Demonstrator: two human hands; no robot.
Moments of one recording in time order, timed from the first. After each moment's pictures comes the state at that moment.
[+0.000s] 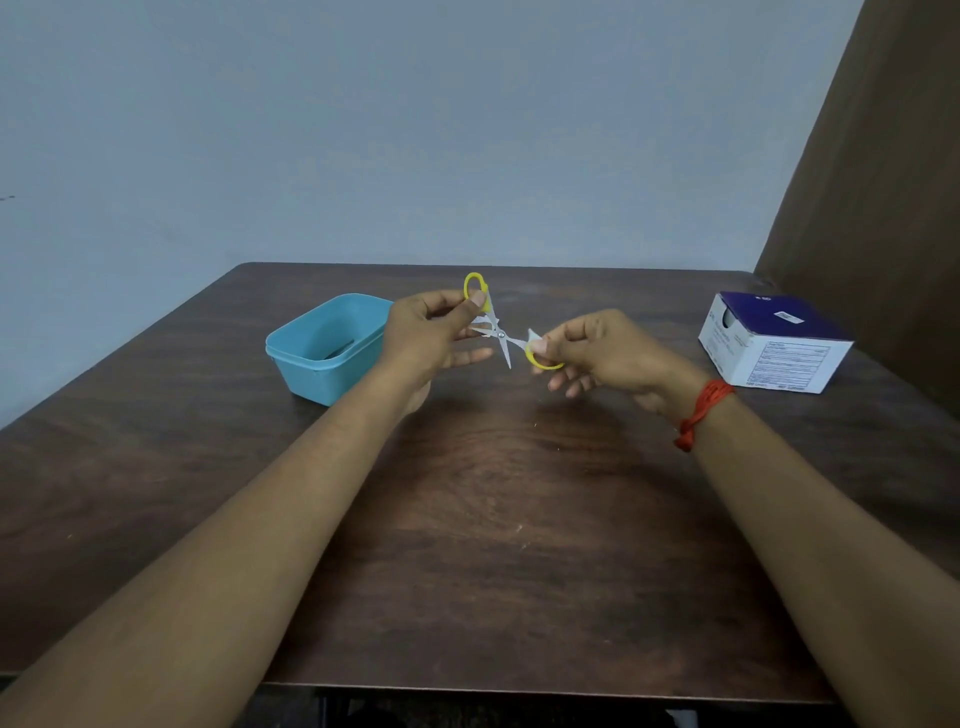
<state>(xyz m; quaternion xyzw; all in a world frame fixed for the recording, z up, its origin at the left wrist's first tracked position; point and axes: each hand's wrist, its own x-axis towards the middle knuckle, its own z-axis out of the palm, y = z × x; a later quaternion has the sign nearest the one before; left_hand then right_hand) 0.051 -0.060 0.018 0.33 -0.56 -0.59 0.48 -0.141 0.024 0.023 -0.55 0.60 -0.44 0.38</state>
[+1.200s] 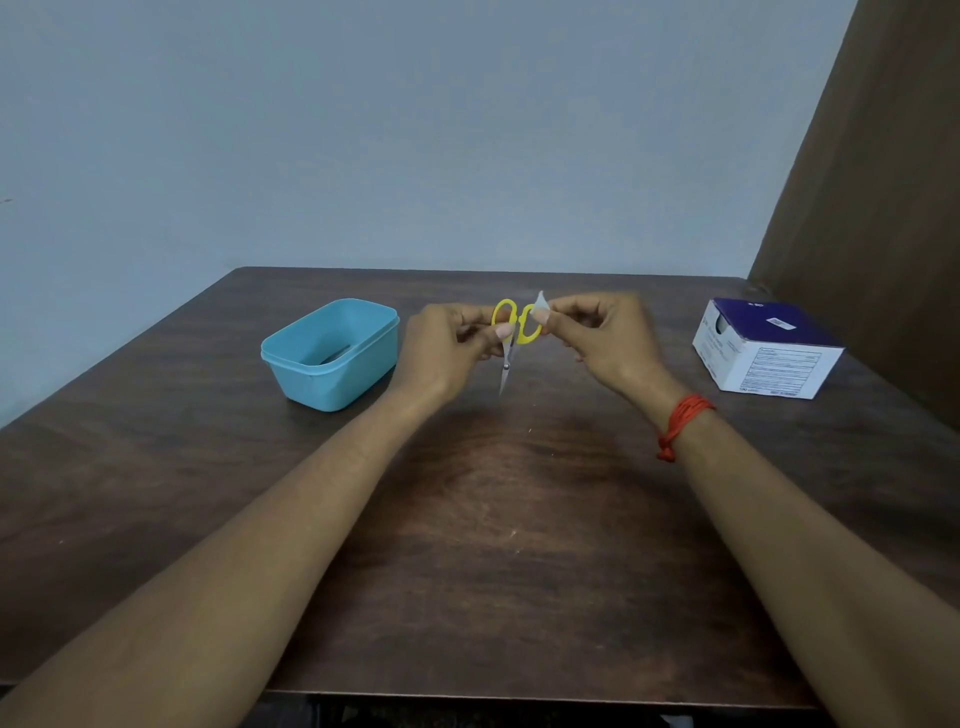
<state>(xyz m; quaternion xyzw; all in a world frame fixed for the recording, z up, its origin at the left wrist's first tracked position) 0.041 -0.060 0.008 0.31 -0.75 -0.38 0.45 -0.142 0.011 0.020 -0.59 0.58 -0.56 0.11</state>
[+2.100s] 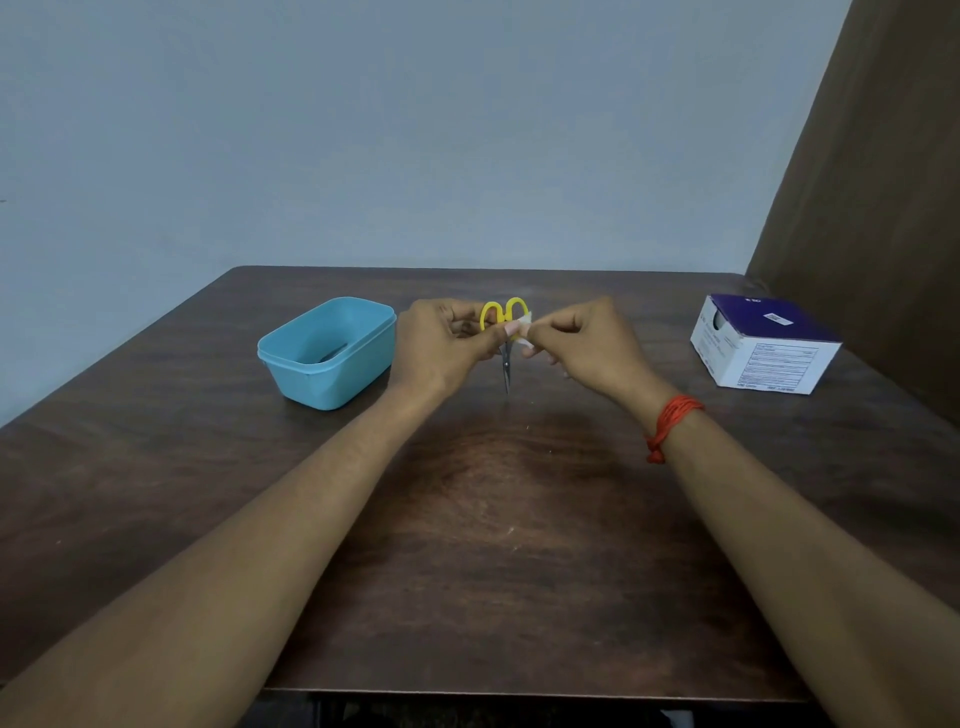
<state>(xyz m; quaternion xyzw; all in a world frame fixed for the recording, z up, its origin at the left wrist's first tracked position) 0.041 -0.057 0.007 0.30 -0.73 -0.37 0.49 -0.131 0.014 0.022 -0.60 0.64 -0.46 0.11</state>
